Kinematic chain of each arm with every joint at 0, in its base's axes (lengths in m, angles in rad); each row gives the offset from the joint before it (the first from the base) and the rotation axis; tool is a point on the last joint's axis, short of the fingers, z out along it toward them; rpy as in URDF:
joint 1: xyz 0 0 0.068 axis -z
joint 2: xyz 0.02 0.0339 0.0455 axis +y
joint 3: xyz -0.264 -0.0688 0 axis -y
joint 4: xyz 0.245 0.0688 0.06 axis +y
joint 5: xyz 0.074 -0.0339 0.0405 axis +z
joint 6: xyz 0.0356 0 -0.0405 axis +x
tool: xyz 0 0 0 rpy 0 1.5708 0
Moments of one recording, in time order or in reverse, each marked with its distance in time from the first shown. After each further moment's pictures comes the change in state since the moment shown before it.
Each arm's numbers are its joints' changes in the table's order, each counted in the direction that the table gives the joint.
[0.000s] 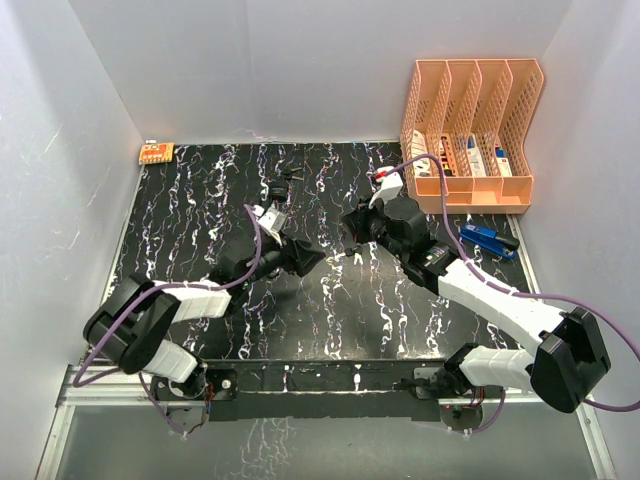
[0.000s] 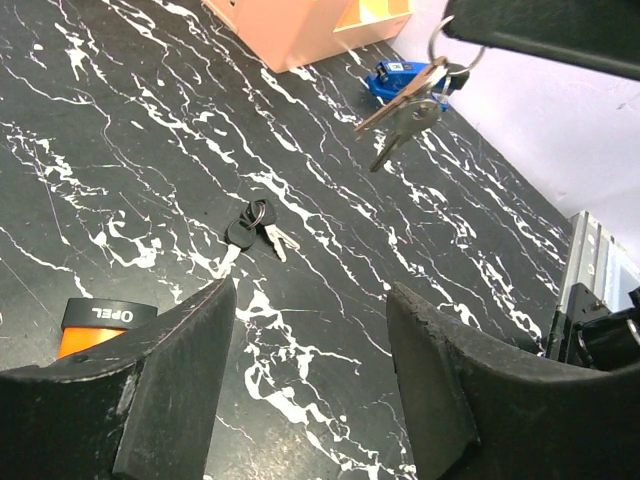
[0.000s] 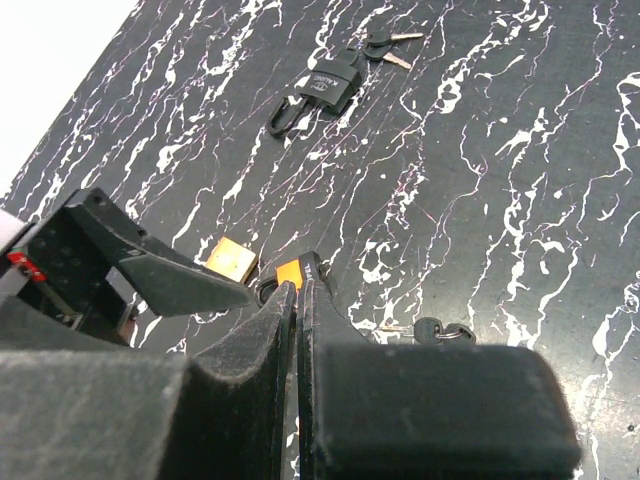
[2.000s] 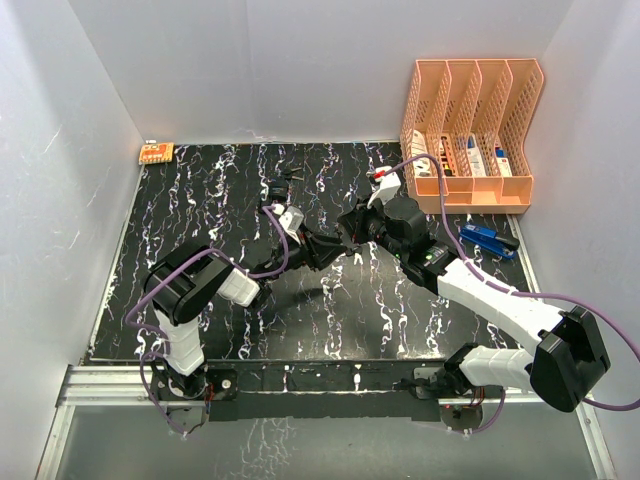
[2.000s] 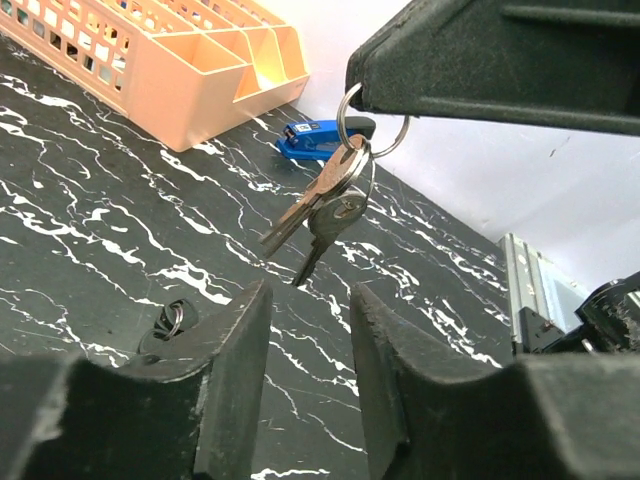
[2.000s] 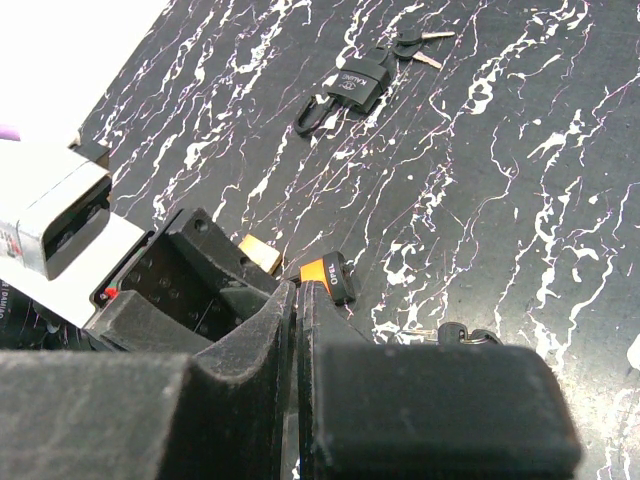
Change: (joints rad) left arm 0.072 0.420 0.135 -0.530 -0.076 -0.084; right arm 0.000 0.007 0.000 -0.020 0.056 0.022
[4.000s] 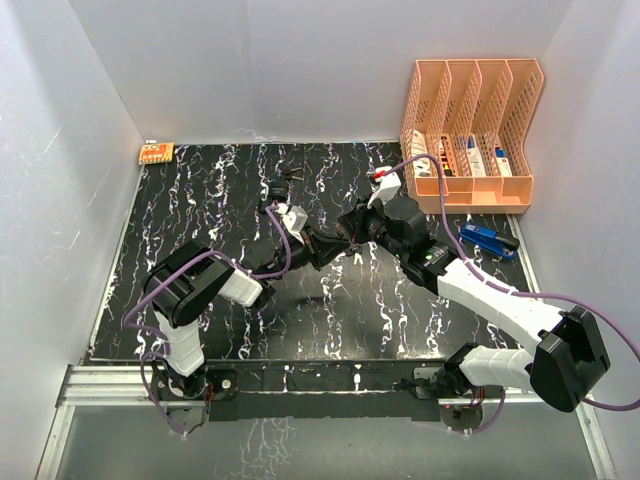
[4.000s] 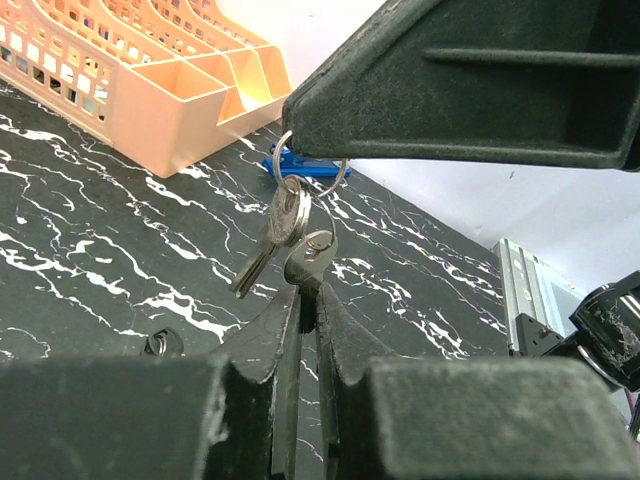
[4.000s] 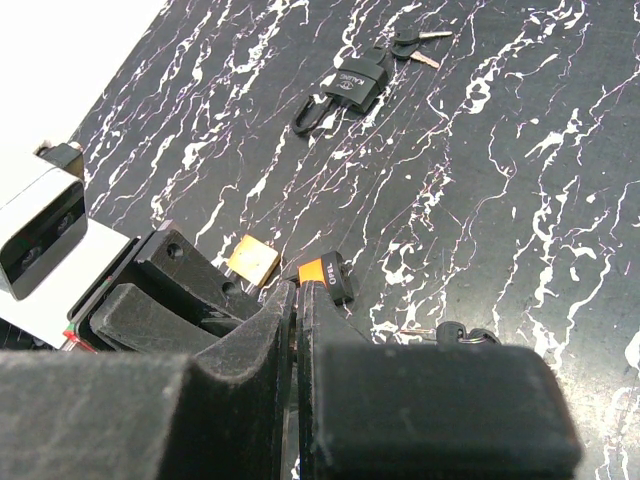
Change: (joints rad) left arm 0.032 -0.011 0.025 -0.006 0.012 0.020; right arm 0.000 0.000 0.000 0.001 -0.005 0.000
